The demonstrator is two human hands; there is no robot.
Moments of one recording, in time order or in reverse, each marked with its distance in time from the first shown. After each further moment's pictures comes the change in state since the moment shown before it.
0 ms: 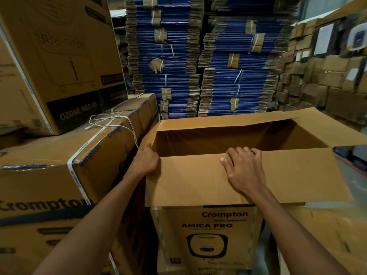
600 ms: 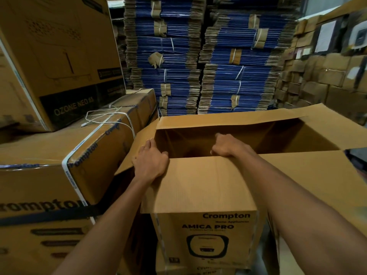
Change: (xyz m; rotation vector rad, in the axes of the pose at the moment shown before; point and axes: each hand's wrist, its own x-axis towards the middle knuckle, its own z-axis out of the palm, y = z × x) left_hand -0.006 0.009 0.016 0.012 0.143 0.043; right_hand 0.112 -0.035 0.011 0.179 -0.701 0.238
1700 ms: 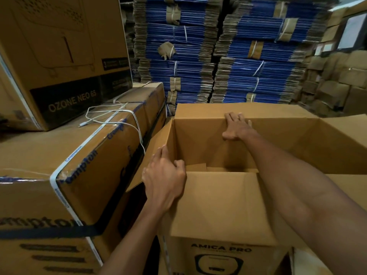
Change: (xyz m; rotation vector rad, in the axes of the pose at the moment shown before) left_hand 0.017 -0.007 0.031 -0.096 0.229 0.016; right_hand 0.175 -0.001 0.001 -0.219 0.081 -0.016
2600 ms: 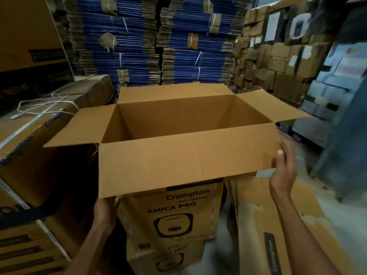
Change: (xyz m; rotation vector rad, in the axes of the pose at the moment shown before) left_hand -0.136 -0.069 0.041 -1.148 -0.177 -0.502; right_hand -0.343 0.222 0.085 1.070 1.020 0.367
